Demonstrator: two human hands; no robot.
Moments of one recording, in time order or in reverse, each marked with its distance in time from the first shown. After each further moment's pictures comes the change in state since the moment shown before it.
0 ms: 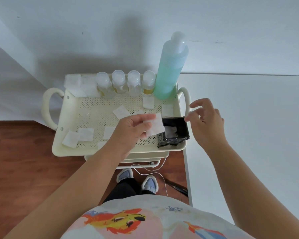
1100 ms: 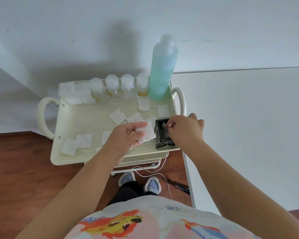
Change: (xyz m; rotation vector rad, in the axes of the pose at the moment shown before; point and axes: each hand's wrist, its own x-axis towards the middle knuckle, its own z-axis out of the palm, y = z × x) left_hand 0.007 -0.017 -0.021 0.039 -0.038 -0.086; right_hand 0.000 0.005 0.042 -0.447 -0.141 0.030
